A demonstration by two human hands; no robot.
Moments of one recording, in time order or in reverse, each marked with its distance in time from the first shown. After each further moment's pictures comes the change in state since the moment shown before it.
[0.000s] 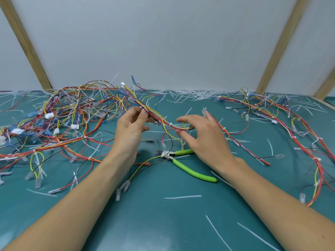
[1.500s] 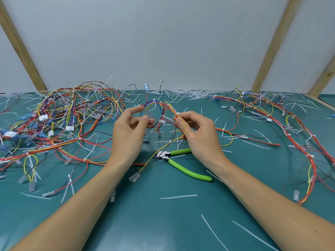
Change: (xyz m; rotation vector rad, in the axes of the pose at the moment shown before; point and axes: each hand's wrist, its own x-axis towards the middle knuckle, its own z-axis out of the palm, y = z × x) left_hand -0.005 -0.010 0.003 0.179 0.058 0.041; right_hand 0.001 -0.009 0.009 0.696 0.121 0.276
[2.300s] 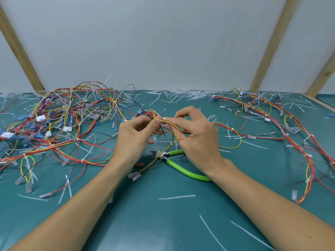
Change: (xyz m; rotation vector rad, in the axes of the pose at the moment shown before) left_hand -0.008 0.011 0.009 -0.026 -0.141 -0.017; right_hand -0.006 -0.006 -0.001 -0.536 0.140 -0.517
